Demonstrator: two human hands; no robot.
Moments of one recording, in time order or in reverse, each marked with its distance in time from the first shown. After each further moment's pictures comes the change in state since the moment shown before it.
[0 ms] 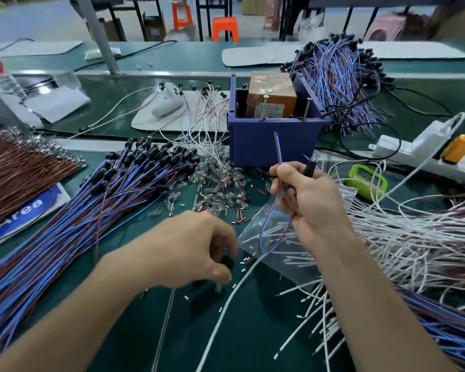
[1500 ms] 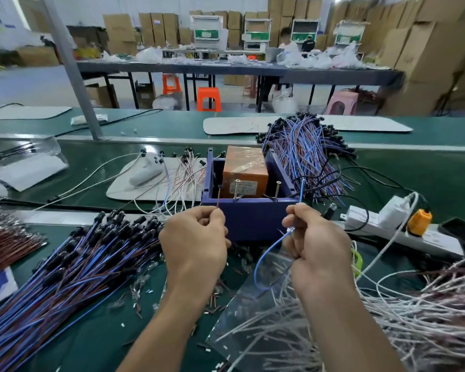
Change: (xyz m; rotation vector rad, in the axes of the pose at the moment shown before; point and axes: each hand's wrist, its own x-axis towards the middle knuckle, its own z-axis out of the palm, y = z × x) left_hand 0.110 0.053 -0.027 -0.800 1.094 -0.217; right_hand 0.032 -0.054 -0.001 0.241 0.359 -0.053
